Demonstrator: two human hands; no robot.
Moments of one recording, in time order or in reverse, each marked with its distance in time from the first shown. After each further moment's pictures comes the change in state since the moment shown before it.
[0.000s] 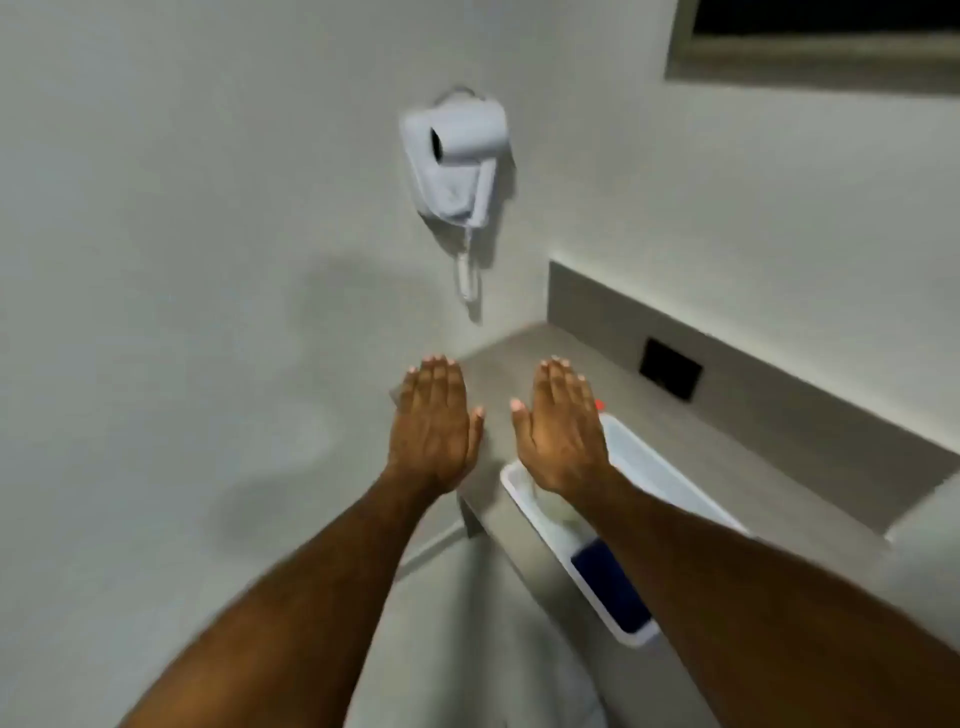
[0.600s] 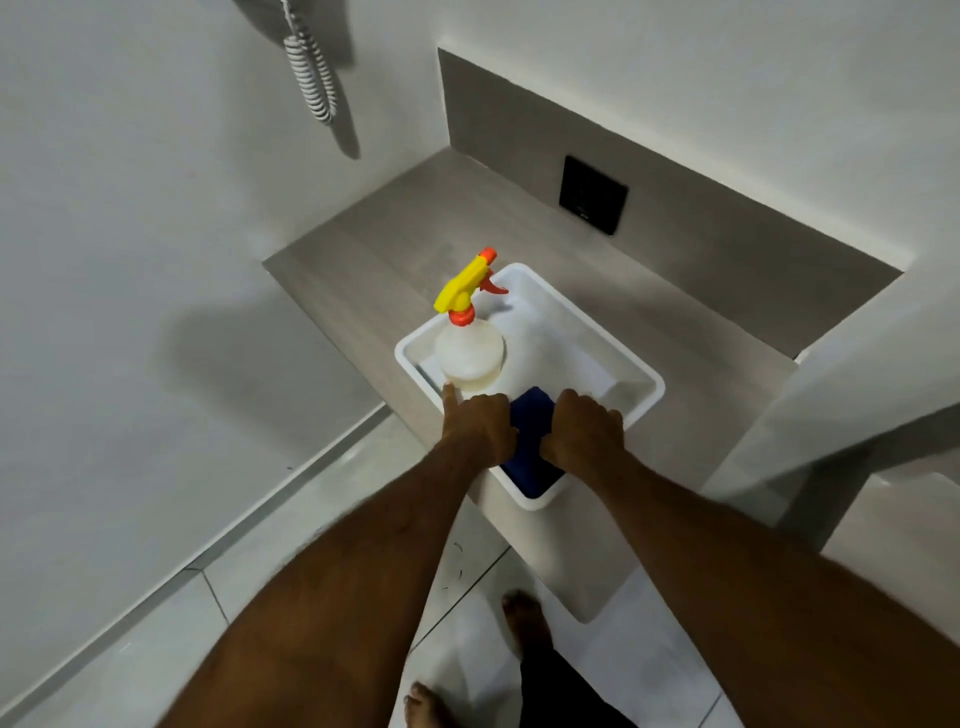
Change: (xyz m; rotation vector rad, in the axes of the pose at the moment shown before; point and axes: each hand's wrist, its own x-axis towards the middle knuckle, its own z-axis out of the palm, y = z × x) left_hand -0.060 0.158 0.155 -0.218 -0.938 0.024; right_hand -0.102 0.164 0.078 -0.117 -0.556 0.518
